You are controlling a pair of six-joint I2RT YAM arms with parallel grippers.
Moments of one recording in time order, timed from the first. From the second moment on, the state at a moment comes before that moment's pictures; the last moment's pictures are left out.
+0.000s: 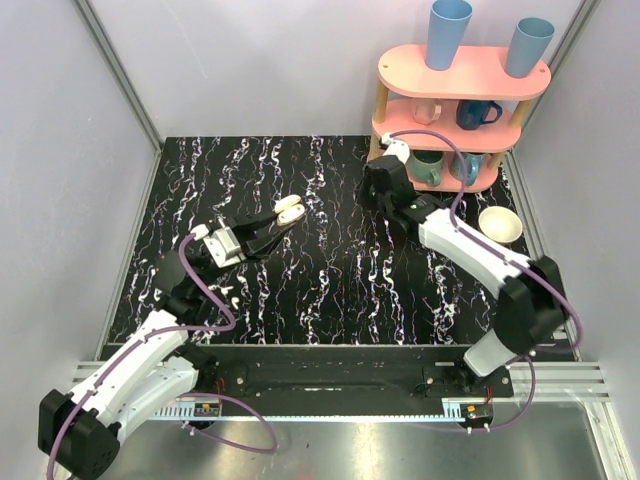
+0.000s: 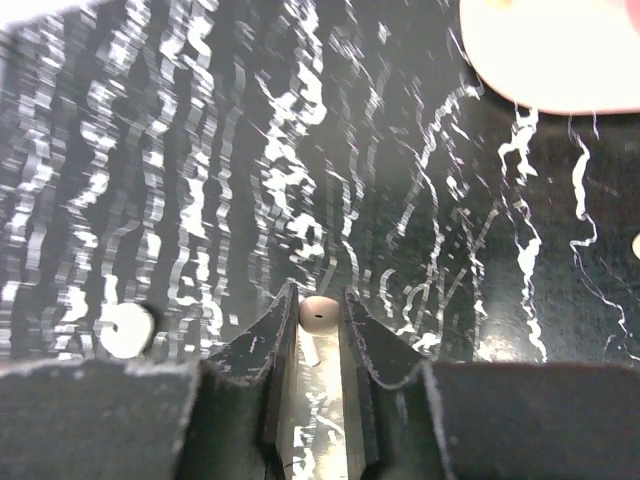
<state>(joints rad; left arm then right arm) -0.50 0.76 0.52 0.74 0.59 0.05 0.58 1.64 1.27 -0.20 0.25 0.57</state>
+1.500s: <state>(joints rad) -0.57 0.97 0.53 0.99 0.34 -0.05 1.01 1.24 1.07 0.63 0.45 0.24</state>
